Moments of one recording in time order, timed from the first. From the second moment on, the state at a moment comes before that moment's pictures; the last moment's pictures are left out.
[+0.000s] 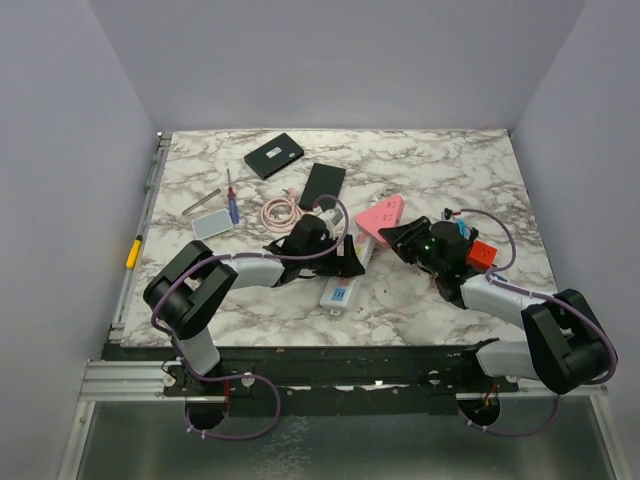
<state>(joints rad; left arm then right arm) -0.72 1.71 0.79 0.29 0.32 -0.64 0.39 1.29 0.41 0.50 -0.04 1.16</state>
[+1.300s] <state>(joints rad) -0.78 1.75 0.89 0.18 0.18 -0.56 0.43 1.32 0.58 0.24 0.08 1.11</state>
